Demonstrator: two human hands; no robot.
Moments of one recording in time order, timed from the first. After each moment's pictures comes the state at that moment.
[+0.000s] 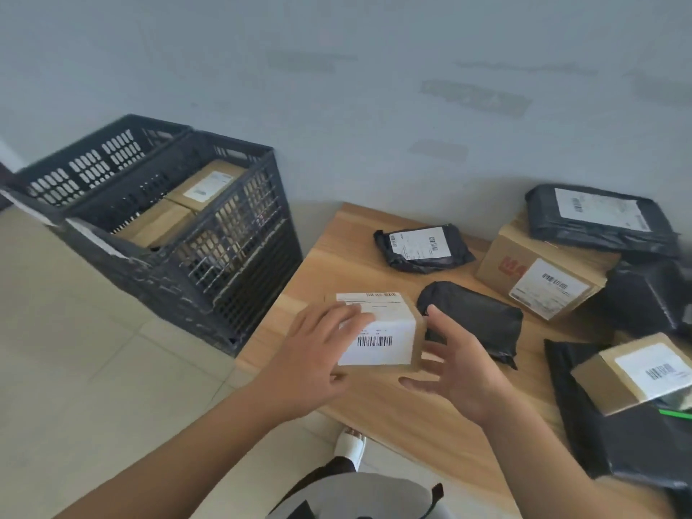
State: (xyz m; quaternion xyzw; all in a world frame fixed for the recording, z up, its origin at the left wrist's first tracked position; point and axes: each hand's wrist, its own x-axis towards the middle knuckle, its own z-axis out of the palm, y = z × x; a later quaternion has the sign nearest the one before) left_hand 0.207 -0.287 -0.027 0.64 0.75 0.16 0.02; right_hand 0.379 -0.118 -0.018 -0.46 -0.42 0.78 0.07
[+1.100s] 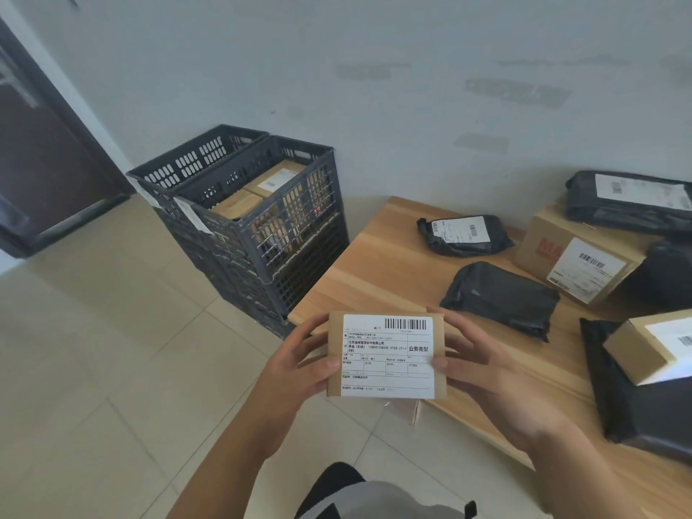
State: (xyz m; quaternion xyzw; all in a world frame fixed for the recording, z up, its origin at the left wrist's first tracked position) left_hand 0.323 -0.429 -0.001 0.18 0.68 0.62 0.34; right_hand 0.480 -0.205 -0.004 -0.19 -0.58 0.79 0.07
